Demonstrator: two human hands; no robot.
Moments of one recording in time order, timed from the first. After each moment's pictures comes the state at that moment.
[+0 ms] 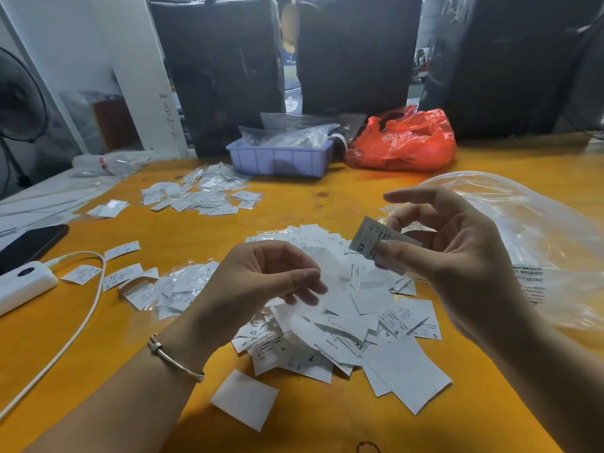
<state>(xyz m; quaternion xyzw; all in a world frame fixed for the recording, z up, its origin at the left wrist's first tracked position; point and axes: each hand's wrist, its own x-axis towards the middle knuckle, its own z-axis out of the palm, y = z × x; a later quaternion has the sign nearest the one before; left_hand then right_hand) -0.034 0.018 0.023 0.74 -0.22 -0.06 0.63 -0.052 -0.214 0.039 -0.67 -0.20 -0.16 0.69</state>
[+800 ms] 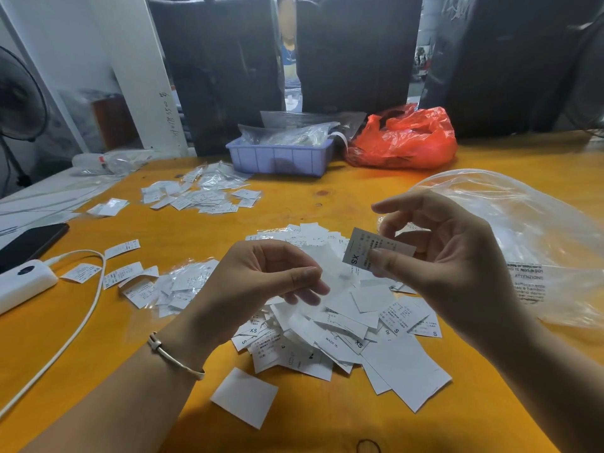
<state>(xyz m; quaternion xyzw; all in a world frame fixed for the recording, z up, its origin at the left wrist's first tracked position) -0.035 0.019 0.024 0.73 -0.23 -0.06 0.64 -0.059 -0.209 0.039 -0.72 -0.22 -0.20 0.62</state>
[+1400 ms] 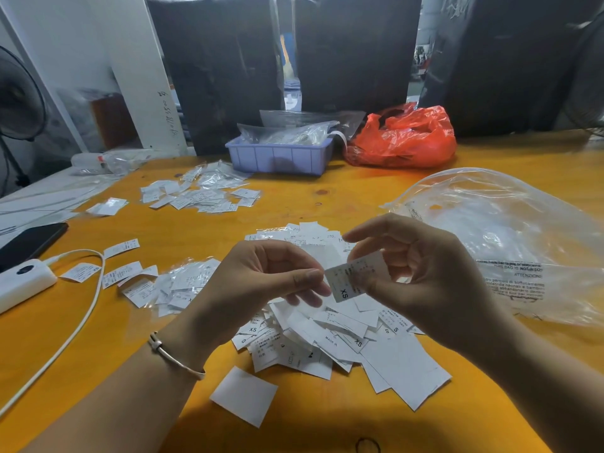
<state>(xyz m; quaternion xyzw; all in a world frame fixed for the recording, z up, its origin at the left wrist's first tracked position) -0.035 0.018 0.022 0.73 -0.24 -0.07 0.63 -0.063 -0.203 0.033 -0.78 -0.27 -0.14 0.54</state>
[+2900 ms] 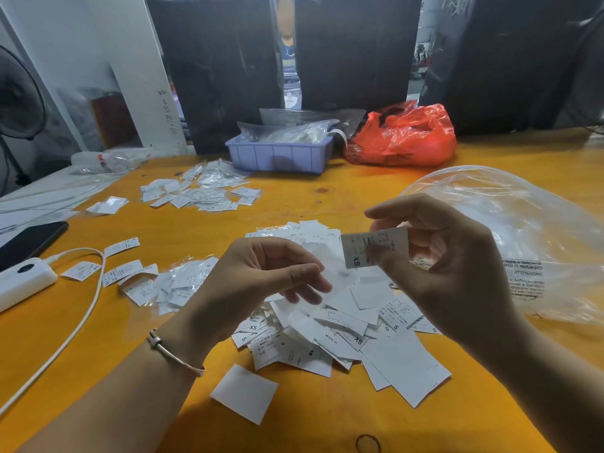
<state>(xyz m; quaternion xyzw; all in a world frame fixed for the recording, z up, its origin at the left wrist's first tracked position) -0.034 0.020 0.022 0.72 -0.25 -0.07 0.64 -0.068 -0.203 0.040 -0.77 -0.24 -0.27 0.53</state>
